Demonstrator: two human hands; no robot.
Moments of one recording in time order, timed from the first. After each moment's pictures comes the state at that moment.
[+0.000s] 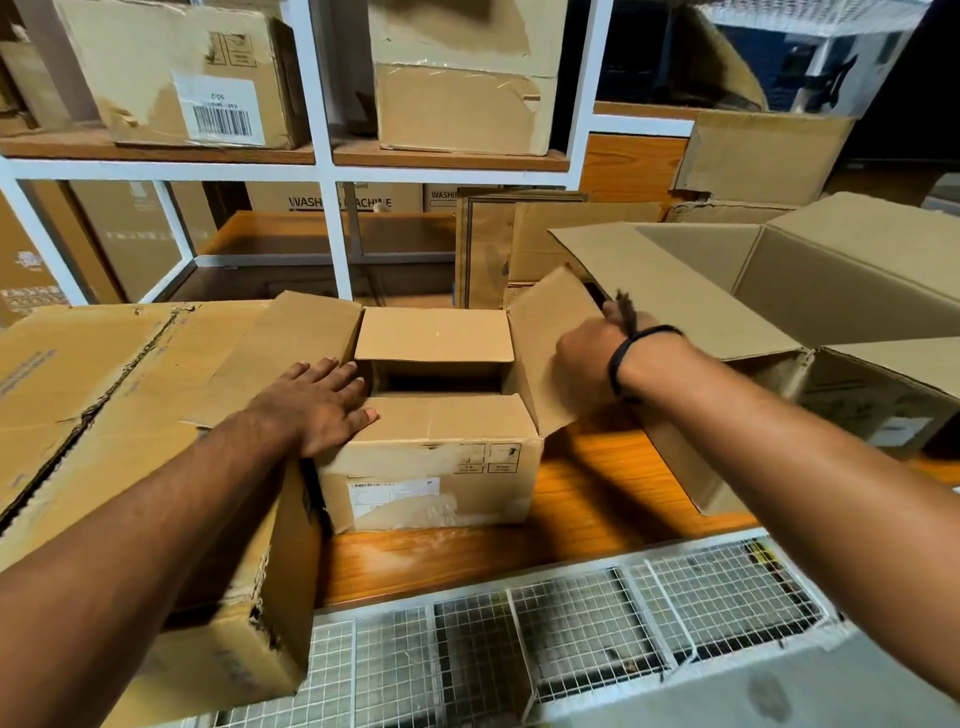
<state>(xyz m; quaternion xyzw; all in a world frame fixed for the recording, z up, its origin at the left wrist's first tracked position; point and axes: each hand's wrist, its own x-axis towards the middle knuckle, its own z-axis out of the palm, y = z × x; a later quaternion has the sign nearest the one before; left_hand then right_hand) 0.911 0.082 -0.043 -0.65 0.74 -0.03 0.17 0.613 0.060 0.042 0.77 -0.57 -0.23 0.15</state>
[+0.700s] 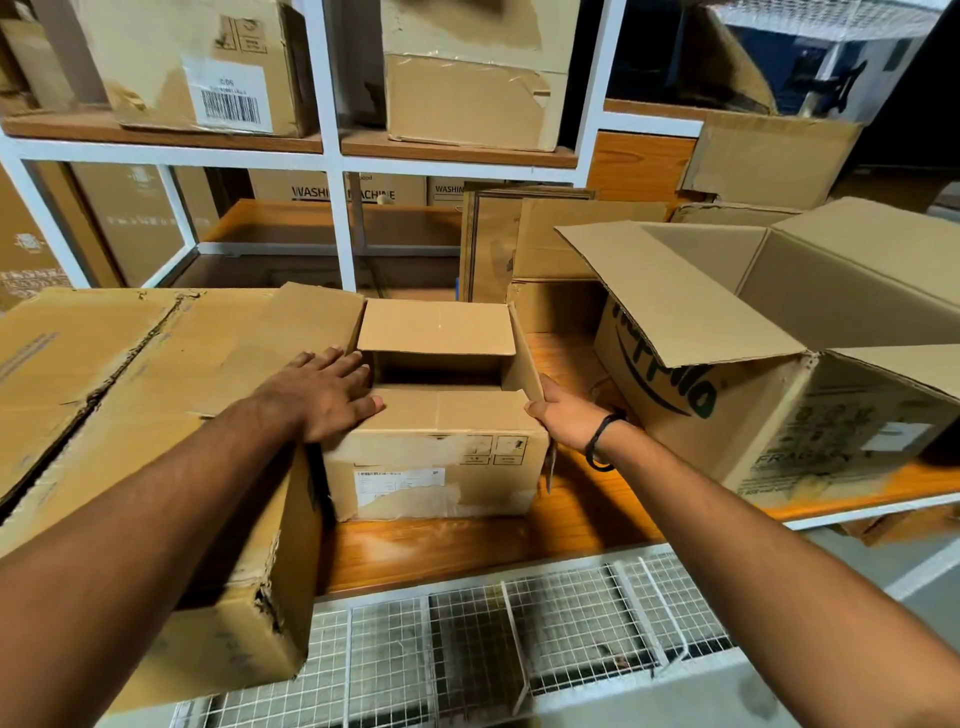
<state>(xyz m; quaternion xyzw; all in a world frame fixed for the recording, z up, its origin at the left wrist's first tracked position) 0.910 0.083 -0.039 -0.66 0.74 -0.01 0.13 0.610 0.045 -0.068 0.70 -0.58 0.17 -0.38</state>
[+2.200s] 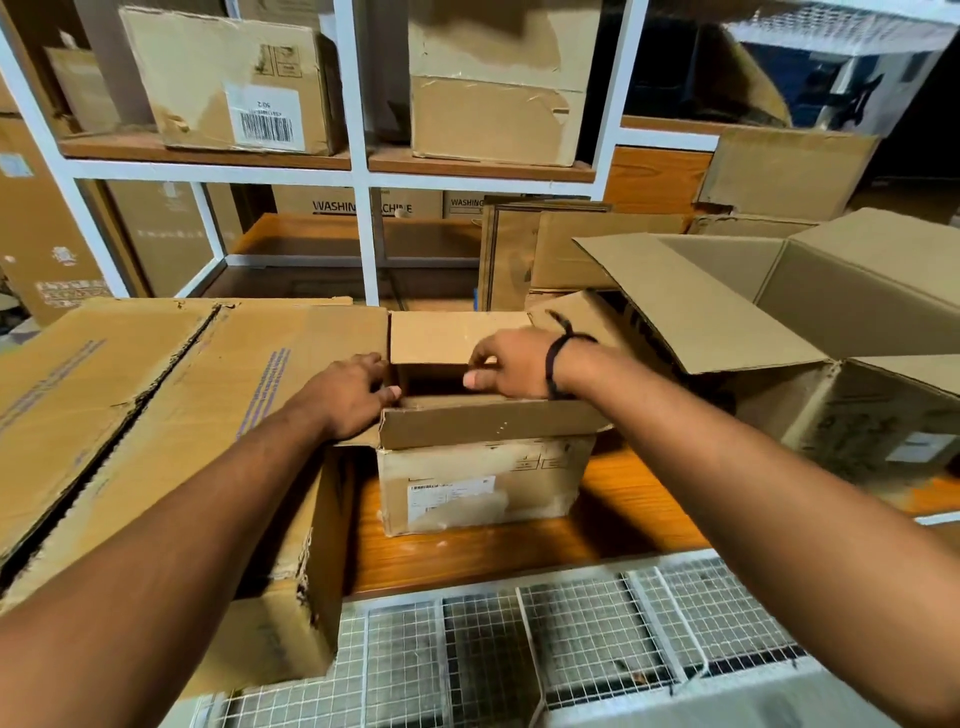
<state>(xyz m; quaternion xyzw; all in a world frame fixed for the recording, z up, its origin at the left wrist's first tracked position) 0.903 0.101 -0.027 -0.68 0.72 0.08 -0.11 0.690 0.092 0.055 0.87 -0.49 -0.06 -0.08</state>
